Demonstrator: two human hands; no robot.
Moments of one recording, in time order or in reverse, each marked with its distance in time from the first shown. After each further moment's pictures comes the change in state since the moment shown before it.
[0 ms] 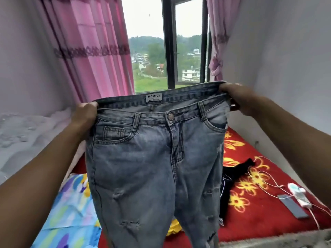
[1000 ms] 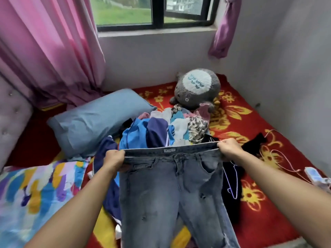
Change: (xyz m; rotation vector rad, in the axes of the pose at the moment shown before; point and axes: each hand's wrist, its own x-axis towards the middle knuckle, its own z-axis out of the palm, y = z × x) left_hand 0.203 -0.401 0.333 0.148 -0.379 -0.738; right_hand 0.277 0.409 0.143 -0.631 0.078 0.639
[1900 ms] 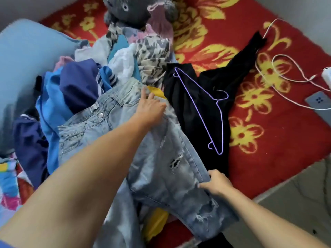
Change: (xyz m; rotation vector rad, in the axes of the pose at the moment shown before) left_hand 0.048 -0.028 0.412 1.865 -0.455 1.139; right_hand 0.043 0.346 0.188 -0.067 -0.542 0.406
